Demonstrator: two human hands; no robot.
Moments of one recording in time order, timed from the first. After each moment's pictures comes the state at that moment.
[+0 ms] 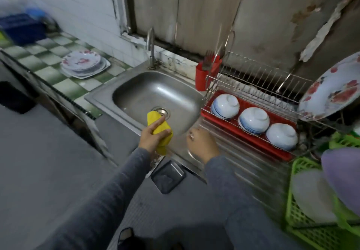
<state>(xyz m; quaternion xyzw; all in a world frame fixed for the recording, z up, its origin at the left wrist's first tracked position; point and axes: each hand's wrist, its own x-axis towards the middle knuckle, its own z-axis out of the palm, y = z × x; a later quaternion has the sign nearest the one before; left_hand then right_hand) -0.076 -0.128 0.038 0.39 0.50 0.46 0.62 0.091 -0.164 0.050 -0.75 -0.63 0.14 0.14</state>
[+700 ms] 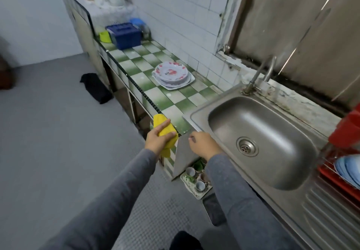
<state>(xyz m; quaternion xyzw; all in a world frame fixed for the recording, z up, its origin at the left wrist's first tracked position) -0.403 0.001 0.027 0.33 0.59 0.50 0.54 -0.233 0.029 0.031 -0.63 -0.74 0.23 0.05</state>
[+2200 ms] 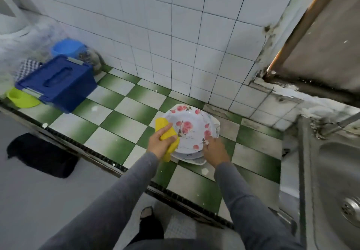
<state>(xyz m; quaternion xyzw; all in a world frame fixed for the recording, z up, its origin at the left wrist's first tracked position) -0.607 0.592 -0.011 0.45 0.55 0.28 0.65 -0.415 0.529 -0.069 -0.84 -0.47 0.25 0.09</state>
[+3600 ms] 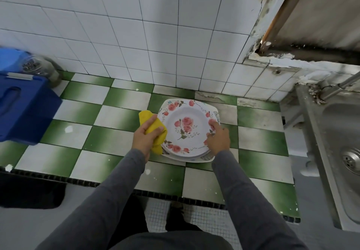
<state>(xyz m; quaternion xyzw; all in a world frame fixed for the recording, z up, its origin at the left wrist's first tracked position) -0.627 0.694 -0.050 0.41 0.50 0.25 0.72 -0.434 0.569 -0.097 -0.88 -0.16 0.27 0.36</state>
